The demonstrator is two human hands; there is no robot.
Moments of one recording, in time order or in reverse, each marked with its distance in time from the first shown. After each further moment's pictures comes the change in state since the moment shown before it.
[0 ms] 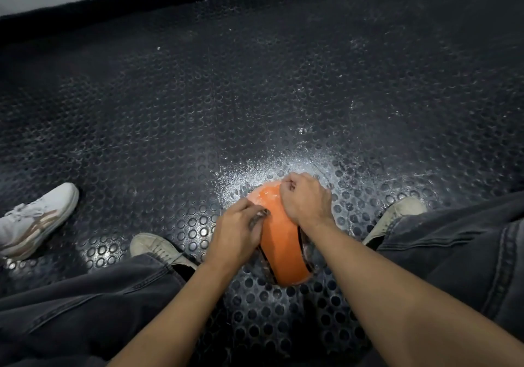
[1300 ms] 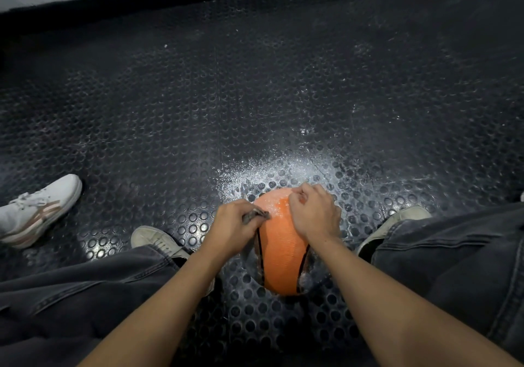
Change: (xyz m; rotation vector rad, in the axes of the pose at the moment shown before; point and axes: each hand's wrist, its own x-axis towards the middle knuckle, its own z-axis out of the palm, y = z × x) left_hand 0.004 -0.009 -0.002 -0.110 -0.148 -0.211; right_hand -0.026 0.016 0.005 0.081 0.008 0.096
